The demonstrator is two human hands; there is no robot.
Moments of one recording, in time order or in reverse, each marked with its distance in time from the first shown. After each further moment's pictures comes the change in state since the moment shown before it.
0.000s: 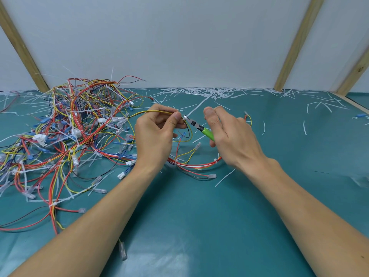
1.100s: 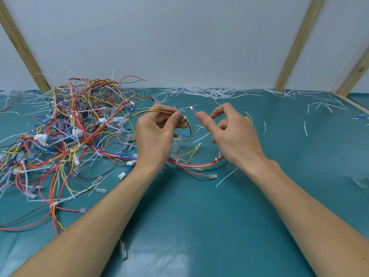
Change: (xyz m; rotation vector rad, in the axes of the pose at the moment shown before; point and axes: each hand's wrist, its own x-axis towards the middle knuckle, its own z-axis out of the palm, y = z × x) left_hand 0.000 0.000 -0.001 -0.003 -0.010 -0.006; right_hand 0.003 0.000 0.006 0.141 0.088 0.125
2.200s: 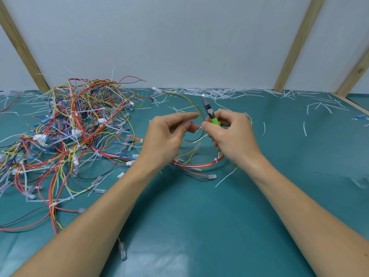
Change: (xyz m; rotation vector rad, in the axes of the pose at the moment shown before) left_hand 0.000 0.002 0.002 0.163 -0.297 0.067; right_hand 0.001 -0.005 0.002 0.357 -0.020 0.036
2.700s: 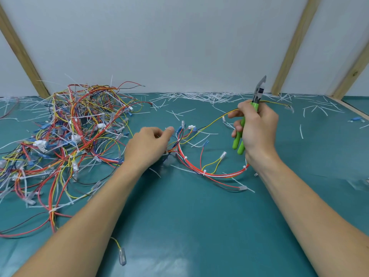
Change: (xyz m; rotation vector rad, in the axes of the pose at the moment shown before) left_hand 0.009 -0.024 -0.026 0.569 0.002 -0.477; right_hand 0.019 0.001 -0.027 0.427 0.372 0.142
